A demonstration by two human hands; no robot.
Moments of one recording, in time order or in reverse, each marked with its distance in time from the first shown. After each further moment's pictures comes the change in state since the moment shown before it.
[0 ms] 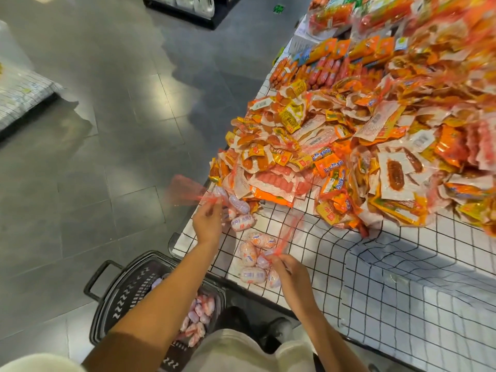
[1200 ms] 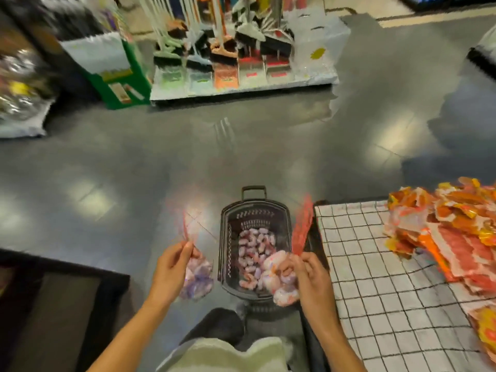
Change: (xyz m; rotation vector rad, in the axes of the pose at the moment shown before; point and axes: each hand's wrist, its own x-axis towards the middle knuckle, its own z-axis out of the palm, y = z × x) left_hand -0.379 -0.078 -0.219 0.082 0.820 0.071; right_hand -0.100 -0.035 0.027 -0.024 -0.909 -0.439
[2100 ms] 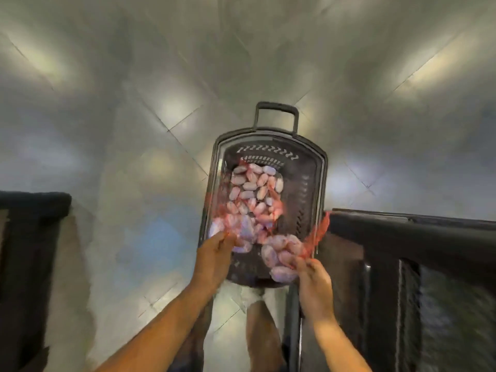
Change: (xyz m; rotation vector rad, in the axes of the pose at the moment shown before) left_hand 0.197 -0.286 0.160 -0.124 -0.114 -0.636; right_hand 0.195 0.294 0.131 -0.302 0.045 0.584
